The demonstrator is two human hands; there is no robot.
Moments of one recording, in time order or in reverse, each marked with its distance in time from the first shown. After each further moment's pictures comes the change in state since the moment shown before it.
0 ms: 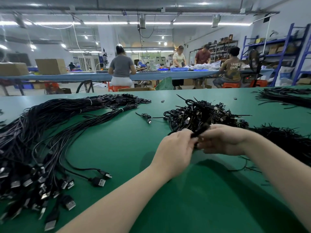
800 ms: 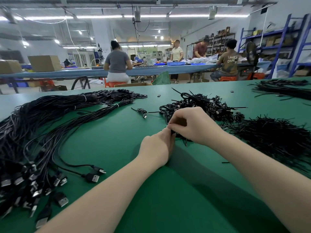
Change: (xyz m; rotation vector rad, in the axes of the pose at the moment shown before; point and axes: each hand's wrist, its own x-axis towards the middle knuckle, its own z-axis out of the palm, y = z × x) left_hand 0.000 -0.040 0.016 0.351 -0.122 -0.284; right_hand 0.023 -0.006 0.049 -1.091 0.499 -0.691
